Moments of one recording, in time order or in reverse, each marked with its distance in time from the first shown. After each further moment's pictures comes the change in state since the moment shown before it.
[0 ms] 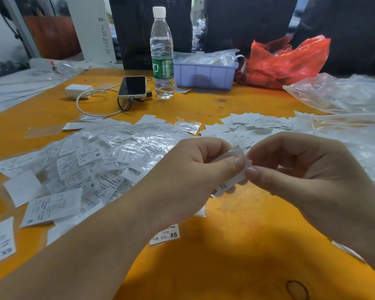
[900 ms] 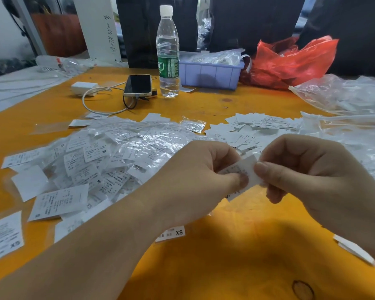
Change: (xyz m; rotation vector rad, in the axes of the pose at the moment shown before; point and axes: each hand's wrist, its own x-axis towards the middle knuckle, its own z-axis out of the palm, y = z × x) left_hand -0.001 0.000 0.000 0.255 0.014 -0.051; right_hand 0.004 0.015 -0.006 0.045 -0.063 0.064
